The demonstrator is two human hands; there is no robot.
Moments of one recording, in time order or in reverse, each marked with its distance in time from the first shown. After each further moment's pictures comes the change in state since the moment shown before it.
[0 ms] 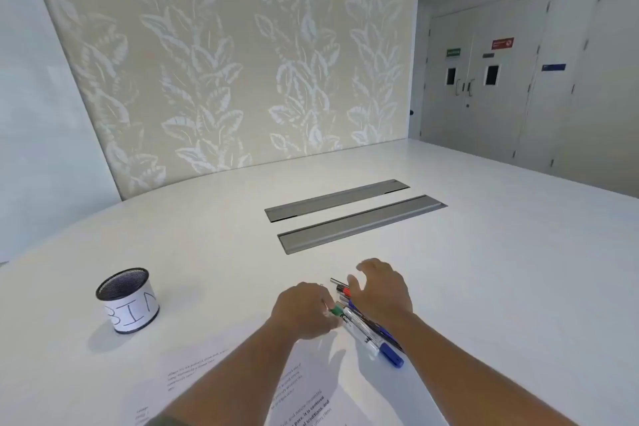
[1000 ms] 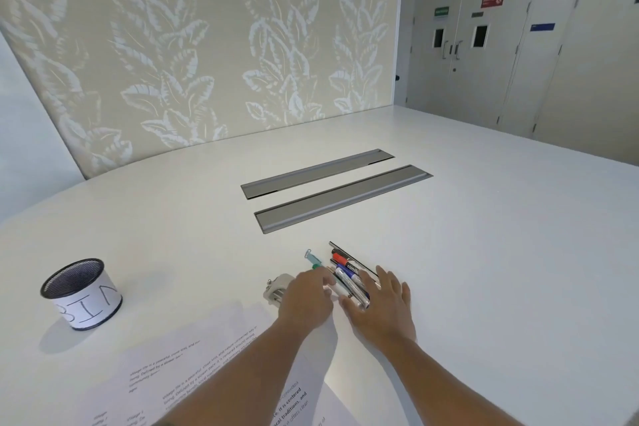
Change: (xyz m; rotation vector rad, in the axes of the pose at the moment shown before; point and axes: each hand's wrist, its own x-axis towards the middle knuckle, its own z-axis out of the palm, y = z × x) left_hand 0.031 0.030 0.052 -0.273 0.107 -0.077; right_hand -0.035 0.065 0.056 -0.052 -0.027 0.166
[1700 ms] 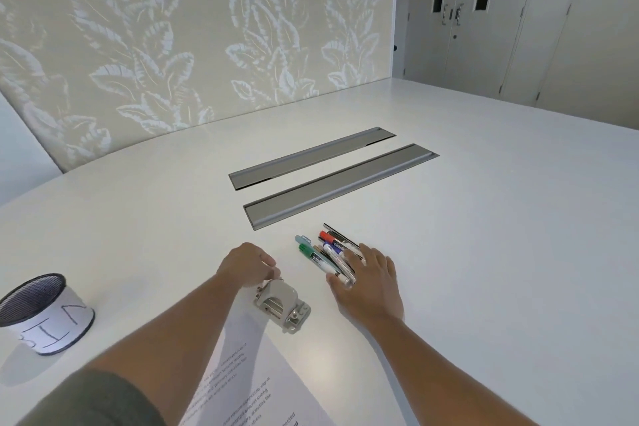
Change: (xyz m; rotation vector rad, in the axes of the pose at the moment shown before) left_hand 0.095 -0.080 -0.058 0.002 -0.205 -0.393; right_hand 0.055 -0.019 0.019 0.047 0.079 -0.065
